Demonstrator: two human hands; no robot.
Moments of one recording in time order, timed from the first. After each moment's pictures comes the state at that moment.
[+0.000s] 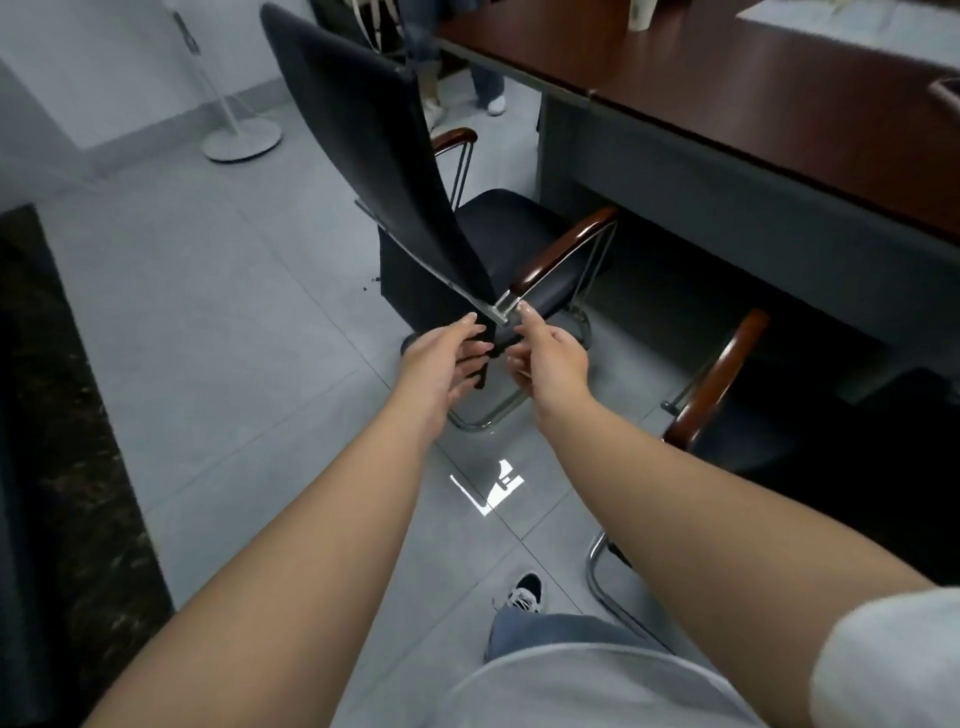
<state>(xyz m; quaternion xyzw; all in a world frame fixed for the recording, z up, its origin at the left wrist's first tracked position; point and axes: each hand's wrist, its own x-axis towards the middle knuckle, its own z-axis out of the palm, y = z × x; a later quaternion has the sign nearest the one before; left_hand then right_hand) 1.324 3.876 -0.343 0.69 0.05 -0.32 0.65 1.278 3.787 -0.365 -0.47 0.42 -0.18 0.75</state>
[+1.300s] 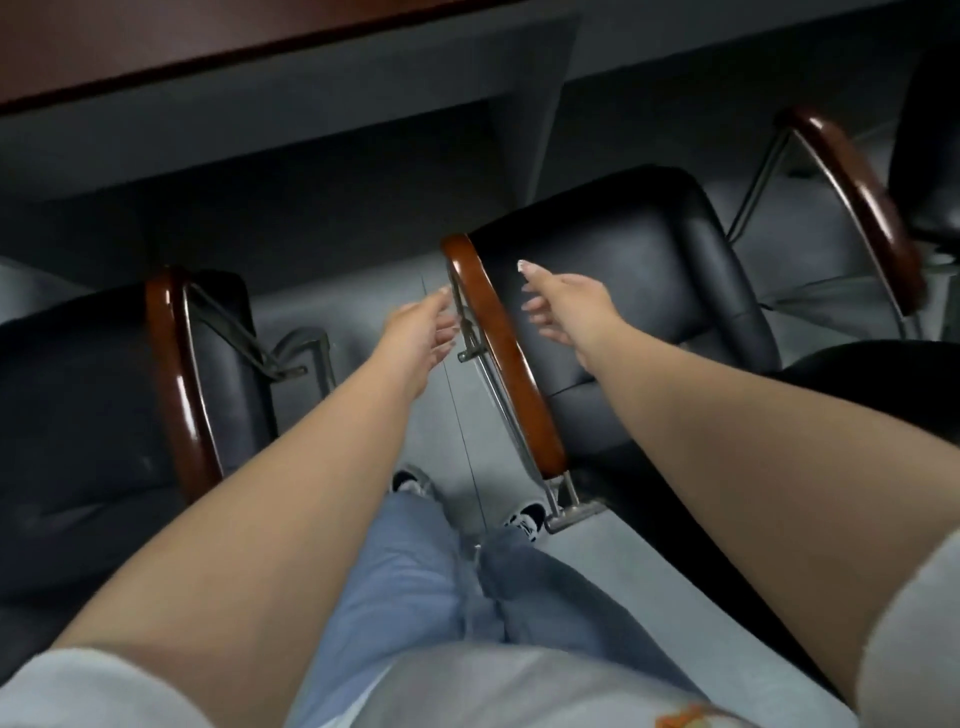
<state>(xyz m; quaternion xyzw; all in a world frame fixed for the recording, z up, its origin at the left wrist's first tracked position) 1.356 3.448 -0.485 0.70 -0.20 -0.64 0.25 1.211 3.454 -0.476 -0.24 0.74 -0.28 0.57</state>
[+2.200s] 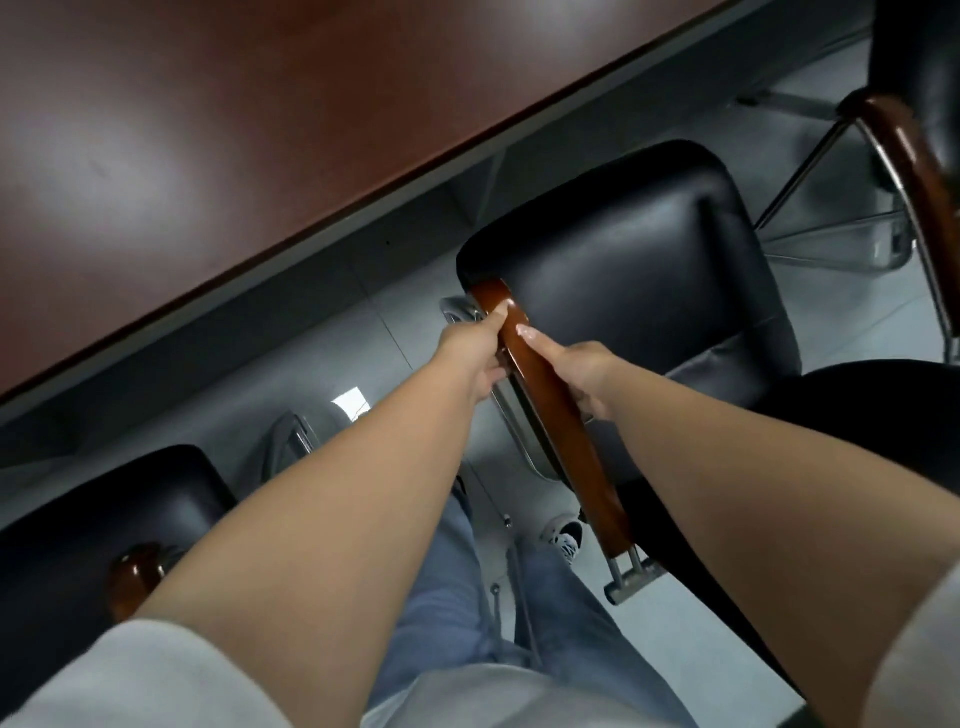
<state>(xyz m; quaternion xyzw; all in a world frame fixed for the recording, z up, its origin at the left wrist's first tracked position) 1.313 3.226 -0.556 0.64 -0.15 -0.76 0.06 1.218 3.286 -0.542 -0.03 0.79 -0.12 0.60</state>
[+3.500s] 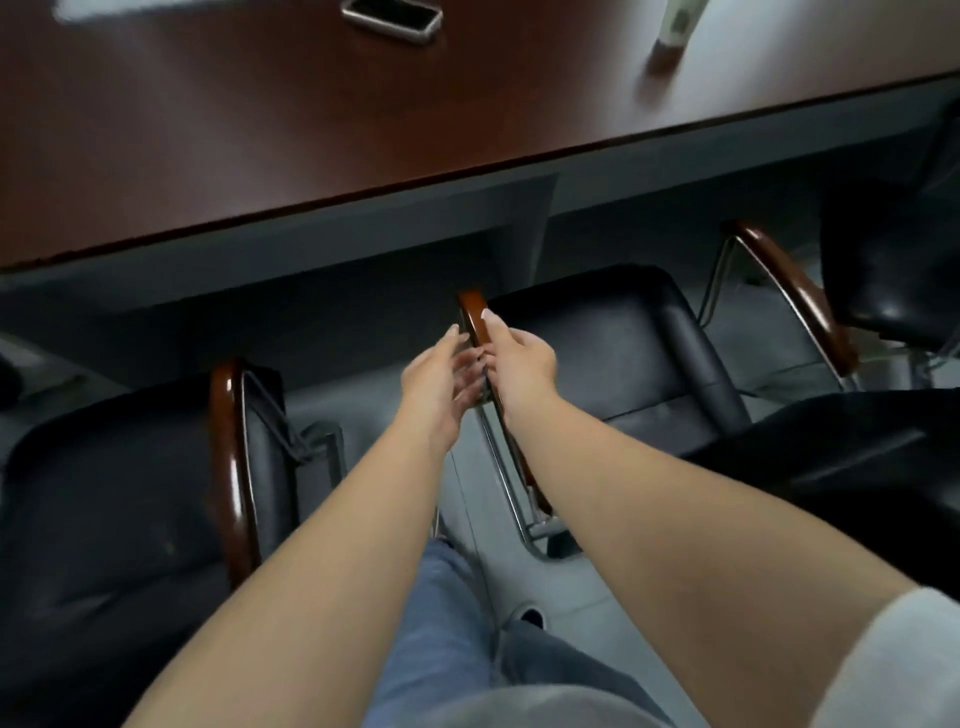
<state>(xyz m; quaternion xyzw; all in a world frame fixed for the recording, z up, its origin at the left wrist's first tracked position) 1.364 3.480 -0.399 0.59 -0.15 -0.68 0.41 1.288 3.476 -0.415 -0.20 0.69 -0.43 0.55</state>
